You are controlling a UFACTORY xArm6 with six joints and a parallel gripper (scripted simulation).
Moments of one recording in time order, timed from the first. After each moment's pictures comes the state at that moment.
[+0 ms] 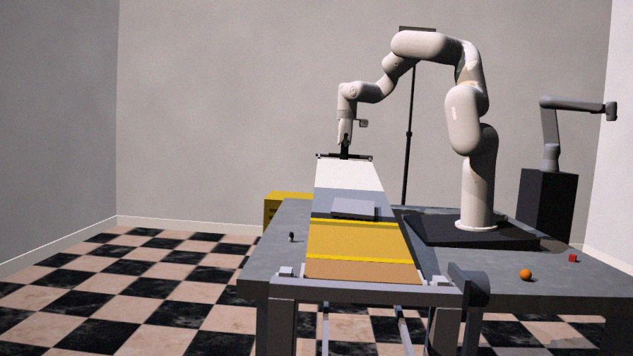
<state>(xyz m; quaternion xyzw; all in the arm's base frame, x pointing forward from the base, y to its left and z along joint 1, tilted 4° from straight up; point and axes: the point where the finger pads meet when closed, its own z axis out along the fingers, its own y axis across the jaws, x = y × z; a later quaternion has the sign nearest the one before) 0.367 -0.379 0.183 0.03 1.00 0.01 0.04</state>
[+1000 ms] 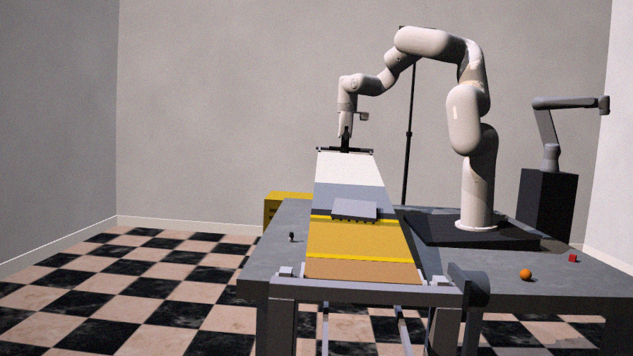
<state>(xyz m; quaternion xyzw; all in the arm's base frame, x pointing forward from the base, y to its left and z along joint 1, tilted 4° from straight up) 0.365 -0.375 0.209 0.03 1.00 0.01 0.04</state>
